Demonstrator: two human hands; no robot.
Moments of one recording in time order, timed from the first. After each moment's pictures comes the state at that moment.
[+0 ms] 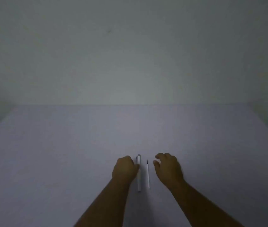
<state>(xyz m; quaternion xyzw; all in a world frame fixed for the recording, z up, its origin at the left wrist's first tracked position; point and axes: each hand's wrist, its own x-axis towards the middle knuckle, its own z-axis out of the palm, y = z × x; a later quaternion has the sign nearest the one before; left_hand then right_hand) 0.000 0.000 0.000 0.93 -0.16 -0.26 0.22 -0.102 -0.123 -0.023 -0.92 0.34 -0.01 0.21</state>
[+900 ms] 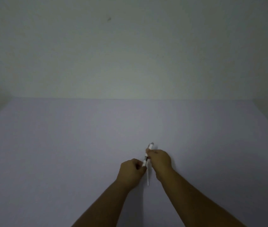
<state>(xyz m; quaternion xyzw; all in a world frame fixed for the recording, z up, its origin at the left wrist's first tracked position) -0.024 0.005 -0.012 0.87 -0.23 -0.27 0.33 -0.062 -0.113 -0.014 -0.68 0.50 -0.04 0.54</state>
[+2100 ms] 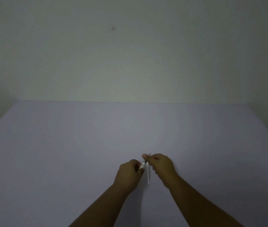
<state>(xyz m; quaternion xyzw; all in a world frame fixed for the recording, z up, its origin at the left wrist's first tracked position) -0.034 0.023 0.006 0.89 -0.24 -0.22 0.33 -0.095 -0.104 0.000 -0.72 0.40 -0.03 0.56</state>
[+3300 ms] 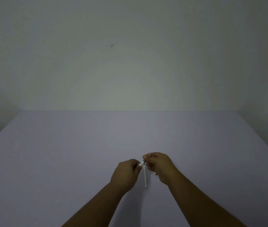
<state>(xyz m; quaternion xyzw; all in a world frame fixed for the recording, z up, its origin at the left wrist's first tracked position) -0.040 0.028 0.045 0.87 -0.30 -0.19 0.33 -0.102 -0.107 0.042 -0.56 0.37 -0.04 0.74</state>
